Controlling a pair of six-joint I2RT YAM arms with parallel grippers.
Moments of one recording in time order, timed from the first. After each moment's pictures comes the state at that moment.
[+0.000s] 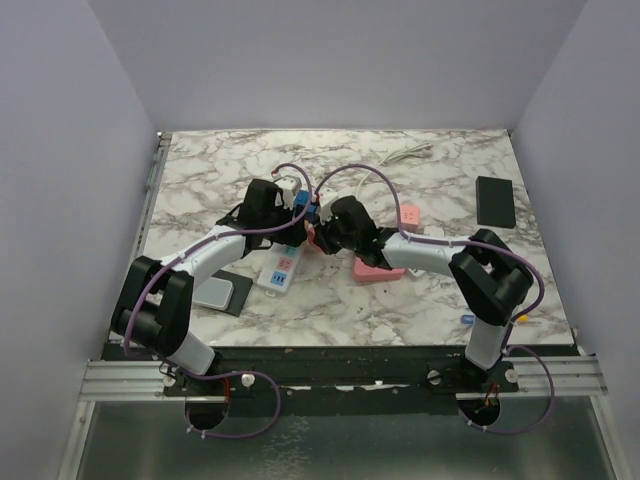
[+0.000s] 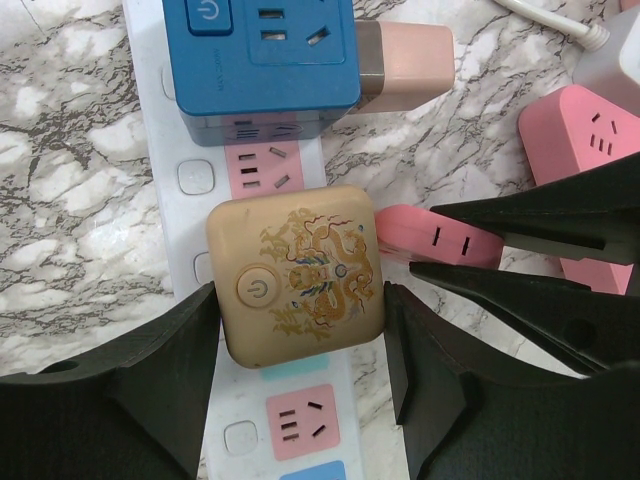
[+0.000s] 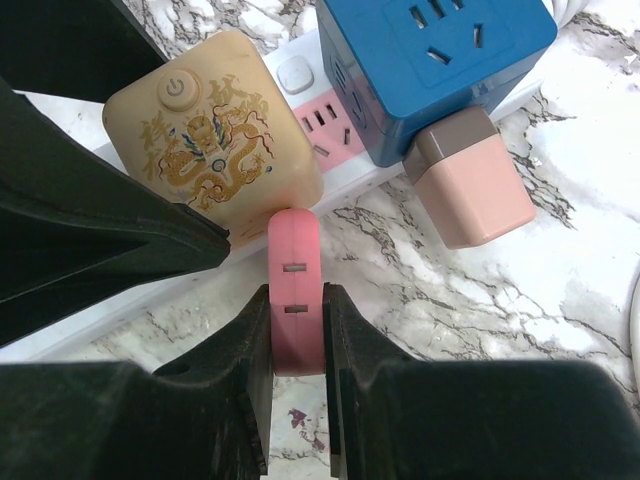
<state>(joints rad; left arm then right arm) -0.41 1.53 0.92 -0.15 0.19 -0.12 0.79 1.83 1.08 0.18 0.02 0.04</state>
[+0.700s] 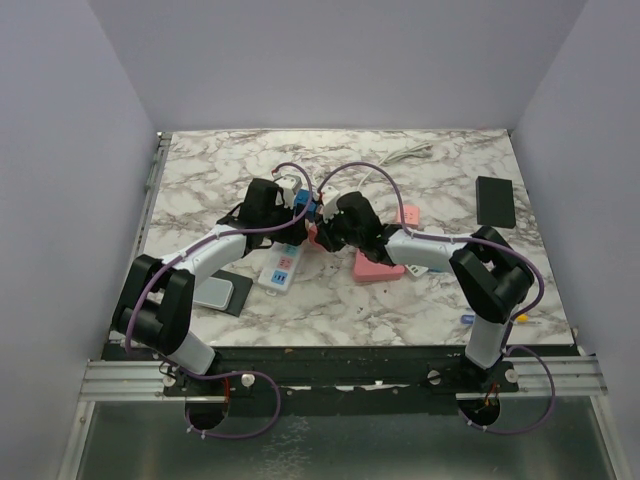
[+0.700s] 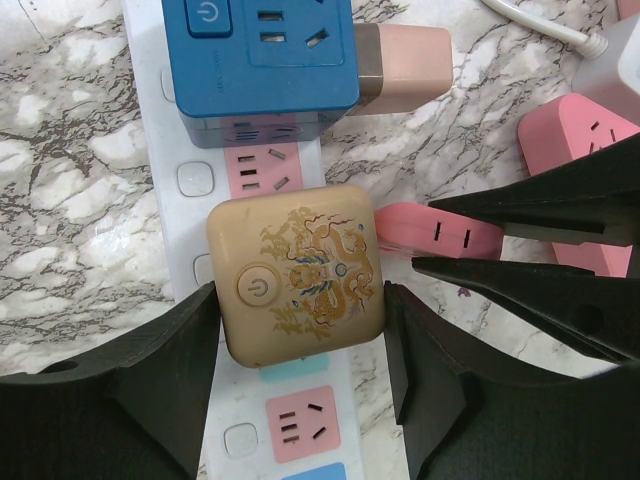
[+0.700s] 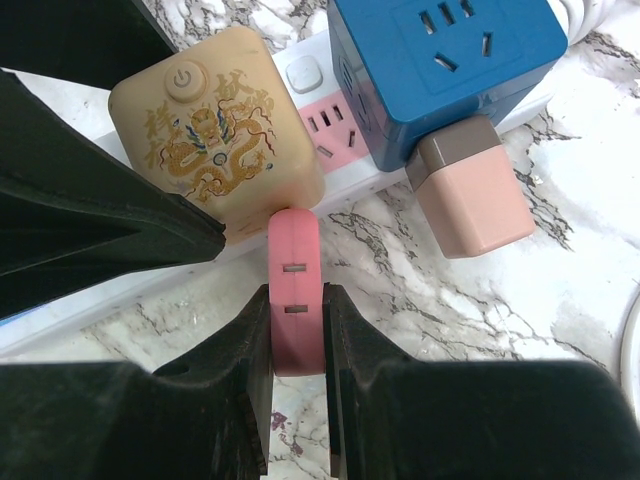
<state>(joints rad) -0.41 1.54 0.93 -0.14 0.19 -0.12 0.75 1.83 1.08 0.19 -0.08 -0.02</state>
